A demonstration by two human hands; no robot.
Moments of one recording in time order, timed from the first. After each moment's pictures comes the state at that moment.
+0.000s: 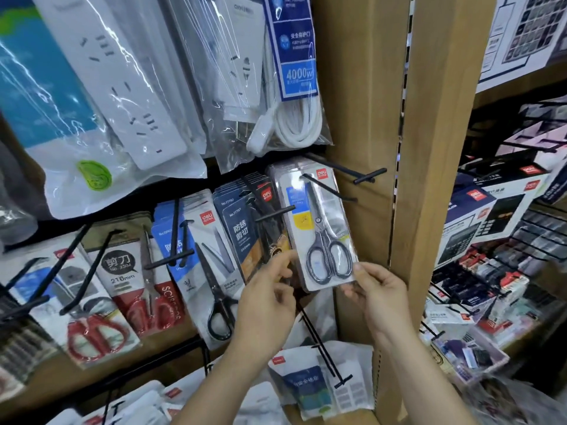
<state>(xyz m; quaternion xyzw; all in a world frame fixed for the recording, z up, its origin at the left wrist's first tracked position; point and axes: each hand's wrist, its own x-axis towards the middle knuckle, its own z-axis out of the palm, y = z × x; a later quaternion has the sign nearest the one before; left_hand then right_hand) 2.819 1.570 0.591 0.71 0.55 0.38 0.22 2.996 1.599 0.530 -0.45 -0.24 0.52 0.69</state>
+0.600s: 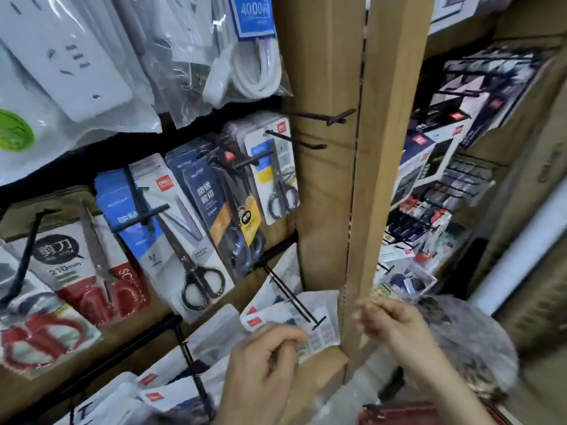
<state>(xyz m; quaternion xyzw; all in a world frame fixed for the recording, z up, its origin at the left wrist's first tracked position) 2.788 1.481 0.541 0.72 0.50 0.33 0.34 3.009 1.470 0.485 -0.62 -0.31 0.47 0.54</state>
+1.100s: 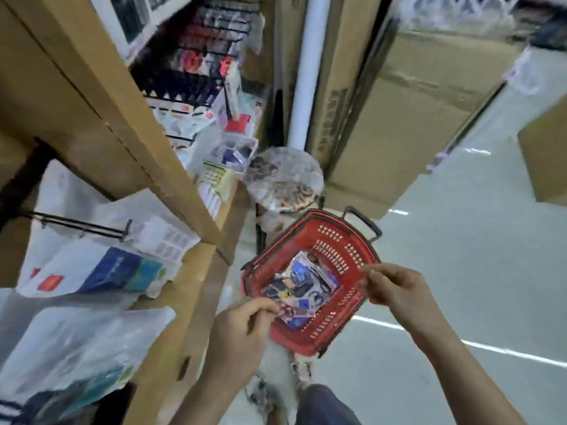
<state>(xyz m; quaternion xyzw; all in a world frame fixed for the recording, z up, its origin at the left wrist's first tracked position) 2.852 1.370 0.375 0.79 0.34 0.02 0.51 3.025 1.177 0.384 -0.81 -0.01 0.28 0.52</state>
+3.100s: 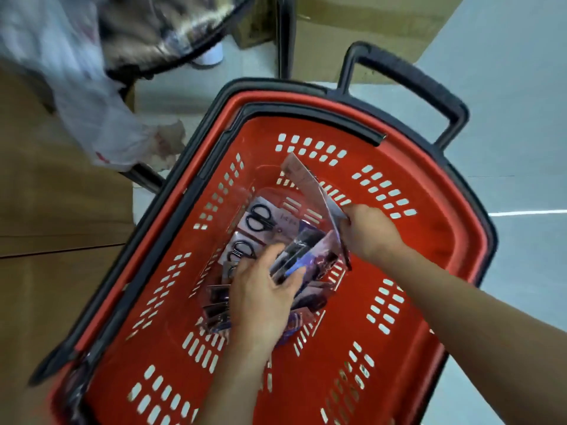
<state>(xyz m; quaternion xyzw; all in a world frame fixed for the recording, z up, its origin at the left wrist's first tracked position) 3.057 1.343 -0.169 0.82 0.31 -0.16 0.46 3.199 1.193 -0.201 -0.93 -0.06 0.35 0.07</state>
